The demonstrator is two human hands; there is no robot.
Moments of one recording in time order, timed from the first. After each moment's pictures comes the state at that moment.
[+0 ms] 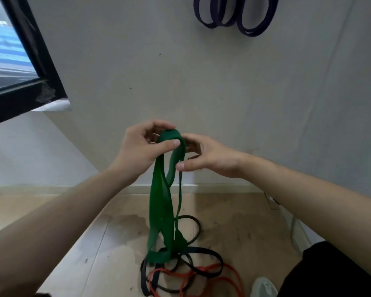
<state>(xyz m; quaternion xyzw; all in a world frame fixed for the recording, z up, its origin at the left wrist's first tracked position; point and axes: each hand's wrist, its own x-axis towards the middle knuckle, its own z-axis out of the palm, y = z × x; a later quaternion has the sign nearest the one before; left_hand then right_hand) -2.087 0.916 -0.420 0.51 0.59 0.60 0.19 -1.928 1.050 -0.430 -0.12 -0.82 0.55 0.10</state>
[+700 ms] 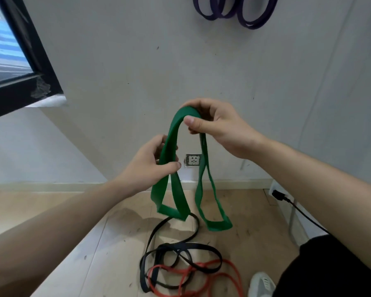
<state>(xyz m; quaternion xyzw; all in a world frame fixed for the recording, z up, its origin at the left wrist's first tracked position) -2.083 0.912 -0.453 0.56 0.63 0.48 0.25 -1.917 1.043 -0.381 -0.10 -0.80 0.51 0.29</state>
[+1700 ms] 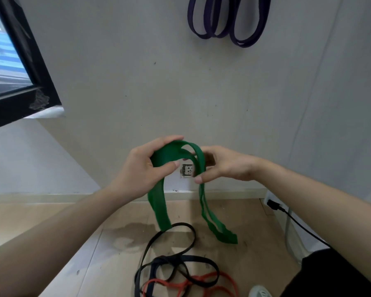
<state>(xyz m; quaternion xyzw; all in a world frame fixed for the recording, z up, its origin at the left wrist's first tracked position) -2.077 0.911 -0.433 0.63 0.57 0.52 0.12 -1.891 1.077 -0.422 -0.17 -0.84 0.51 0.03</state>
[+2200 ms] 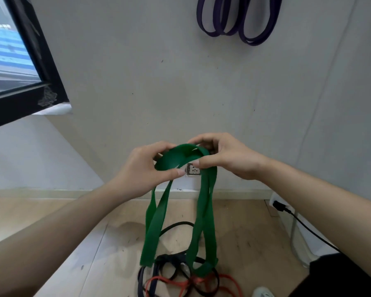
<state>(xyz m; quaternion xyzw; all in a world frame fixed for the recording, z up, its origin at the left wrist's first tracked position) -2.089 0.905 -0.434 0.63 0.62 0.44 0.12 -1.902 1.055 -0.405 -0.16 -0.81 0.54 0.16</state>
